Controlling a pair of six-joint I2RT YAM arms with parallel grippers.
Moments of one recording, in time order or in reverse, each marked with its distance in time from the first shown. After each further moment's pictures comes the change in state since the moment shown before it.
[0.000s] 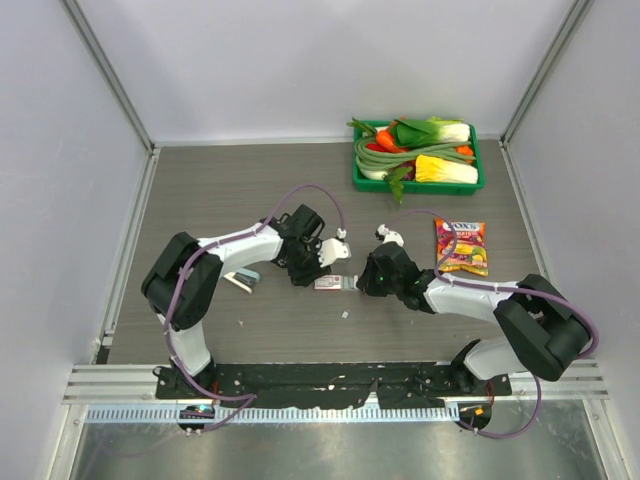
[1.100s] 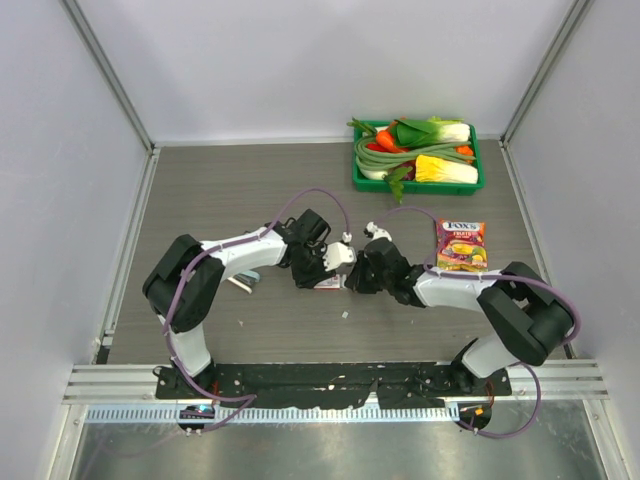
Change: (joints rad) left arm -0.048 -0.005 -0.013 0.031 -0.011 -0.034; right arm 0.014 0.097 0.055 0.060 -0.085 0.008
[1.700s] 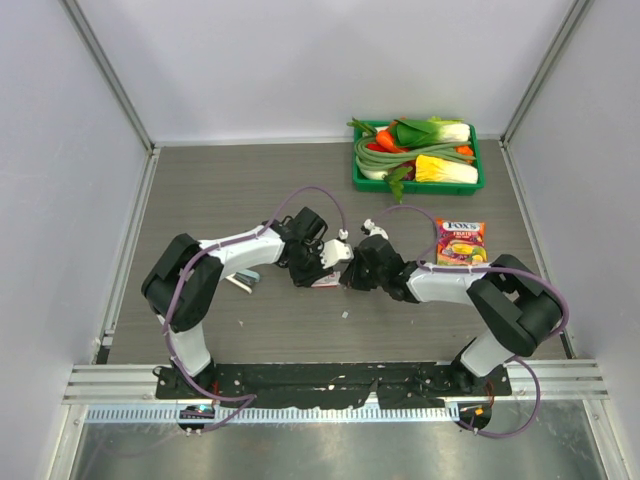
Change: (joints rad) left arm 0.019 0.000 0.000 -0.007 -0.002 -0.017; right arm 0.016 0.075 0.055 0.023 0.003 0.072
